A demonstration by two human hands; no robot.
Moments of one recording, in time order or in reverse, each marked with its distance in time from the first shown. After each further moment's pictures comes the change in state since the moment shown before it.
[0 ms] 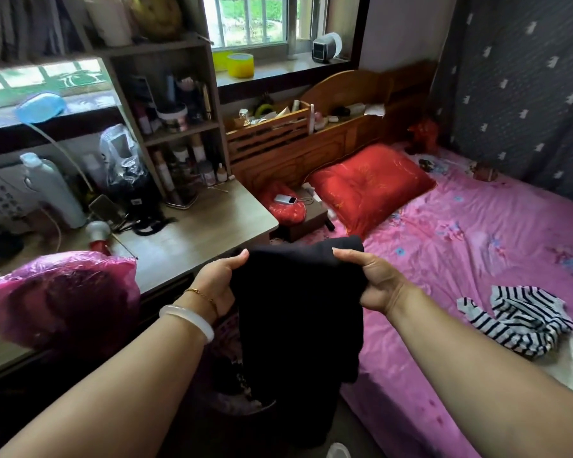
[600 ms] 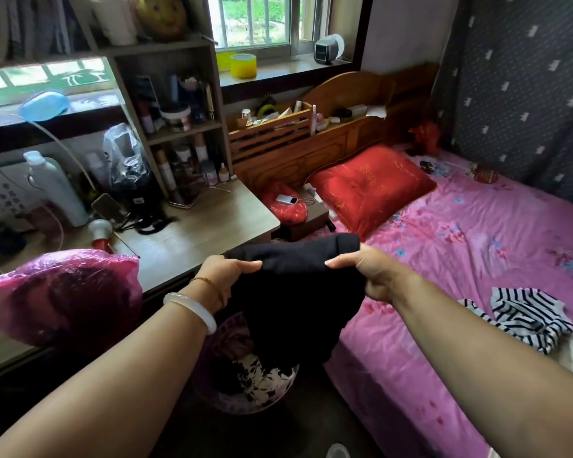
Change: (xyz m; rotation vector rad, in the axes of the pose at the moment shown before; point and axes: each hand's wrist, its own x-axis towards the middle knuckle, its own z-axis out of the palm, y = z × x) left_hand -0.002 0.008 -0.001 0.301 0.196 0.001; right_hand 0.008 -0.009 0.009 -0.330 0.144 -0.130
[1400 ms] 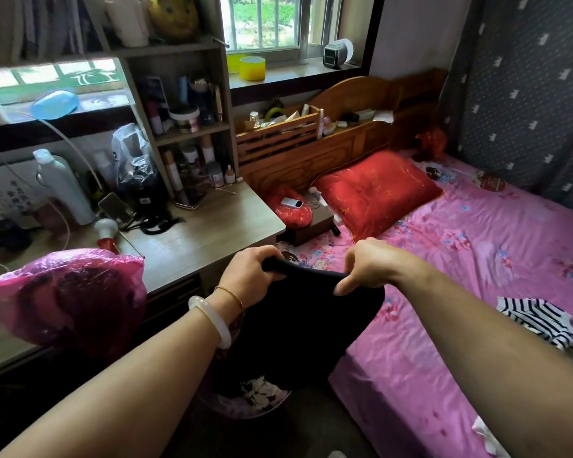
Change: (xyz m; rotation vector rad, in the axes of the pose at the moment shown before) left_hand 0.009 -0.002 0.016 0.830 0.039 0.809; right_hand -0.020 -0.052 0.021 -1.564 0.042 -0.014
